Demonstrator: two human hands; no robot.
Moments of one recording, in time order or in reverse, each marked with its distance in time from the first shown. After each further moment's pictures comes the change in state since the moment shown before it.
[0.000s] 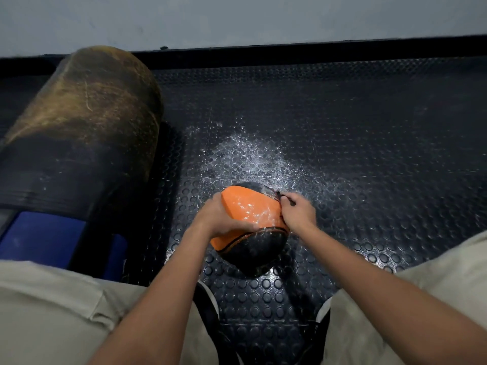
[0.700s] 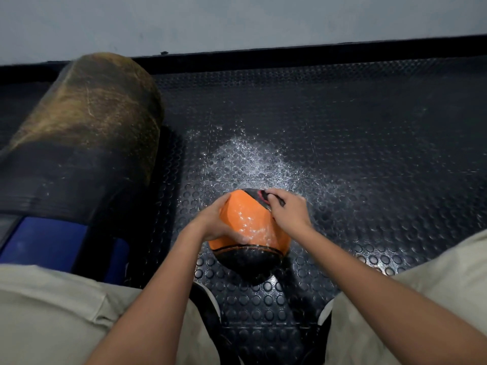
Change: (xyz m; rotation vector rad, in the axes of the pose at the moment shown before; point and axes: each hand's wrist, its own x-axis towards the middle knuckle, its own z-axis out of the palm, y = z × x) left_hand -0.005 0.000 -0.014 -0.059 -0.189 -0.021; right_hand -0.004 -0.015 0.005 -0.068 -0.061 -0.247
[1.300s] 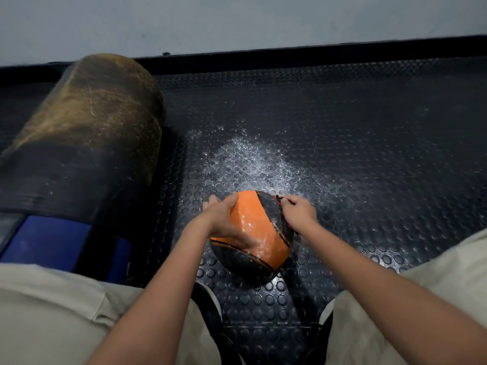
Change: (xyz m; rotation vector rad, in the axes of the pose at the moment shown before) left_hand 0.001 0.013 0.002 0.359 -0.011 0.014; right_hand 0.005 0.011 -0.008 0.042 -0.010 0.284
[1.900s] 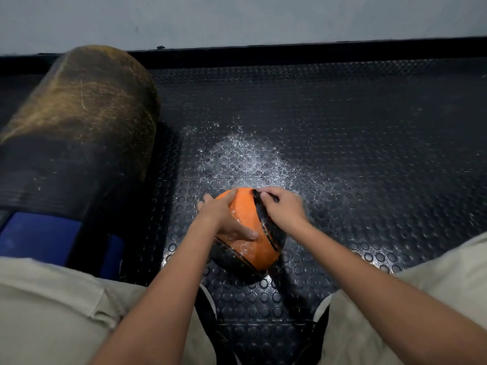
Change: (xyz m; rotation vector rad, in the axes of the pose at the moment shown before) left_hand 0.002 0.012 0.007 -0.031 0.066 -0.089; right_hand -0.014 -0.018 0.007 -0.012 -0.041 -0.251
